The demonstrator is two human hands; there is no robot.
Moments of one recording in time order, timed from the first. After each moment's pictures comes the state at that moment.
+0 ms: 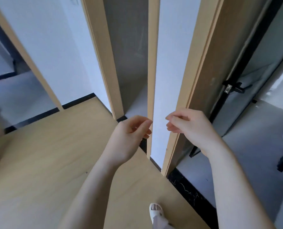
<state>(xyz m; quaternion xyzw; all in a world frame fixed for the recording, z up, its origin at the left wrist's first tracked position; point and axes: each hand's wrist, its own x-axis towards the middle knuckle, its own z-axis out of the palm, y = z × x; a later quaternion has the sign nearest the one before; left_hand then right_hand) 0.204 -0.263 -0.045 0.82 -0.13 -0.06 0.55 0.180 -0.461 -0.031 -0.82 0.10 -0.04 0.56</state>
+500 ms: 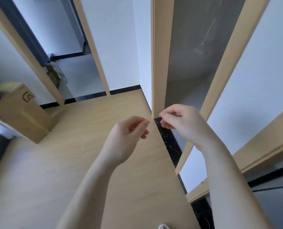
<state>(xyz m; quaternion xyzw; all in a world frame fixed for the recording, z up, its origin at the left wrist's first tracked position) 0.337 -0.201 -0.051 0.84 0.08 0.03 0.54 0.398 -0.383 -0.035 -0.83 -0.08 0.11 0.54</state>
